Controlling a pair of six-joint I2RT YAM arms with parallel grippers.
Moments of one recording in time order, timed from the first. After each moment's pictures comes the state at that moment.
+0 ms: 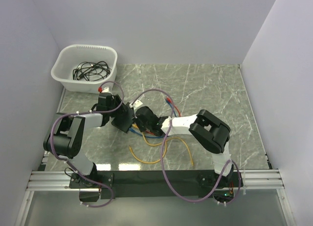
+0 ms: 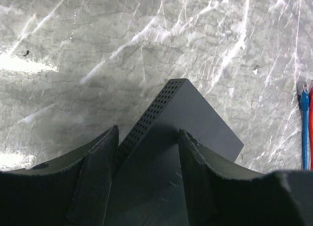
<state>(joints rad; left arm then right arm) -0.22 1.63 0.68 0.29 0.07 -0.63 0.99 1.97 1.14 0.16 0.18 0.19</state>
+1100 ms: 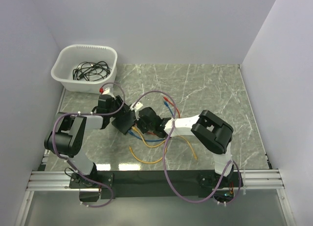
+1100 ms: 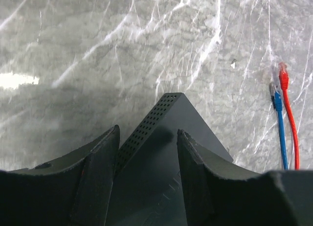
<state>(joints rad) -0.22 1.65 0.63 0.42 0.15 -0.63 0.97 1.94 1.07 0.24 0.09 0.12</state>
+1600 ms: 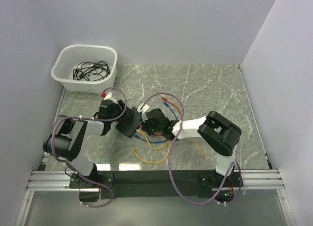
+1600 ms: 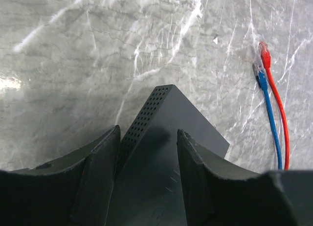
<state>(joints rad) -0.27 1.61 0.52 0.54 0.16 -0.68 0.93 1.85 0.90 0.35 -0.01 0.09</state>
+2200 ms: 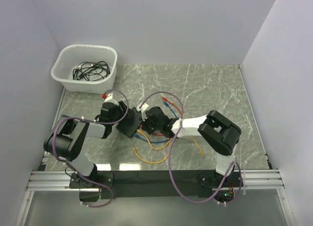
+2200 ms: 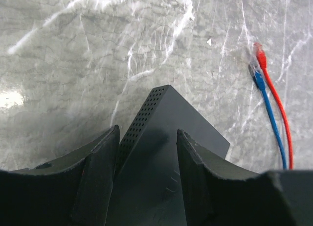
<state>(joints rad) -0.31 1.61 0.47 0.65 0.12 -0.67 0.92 1.85 0.92 0.33 -0.05 0.08</state>
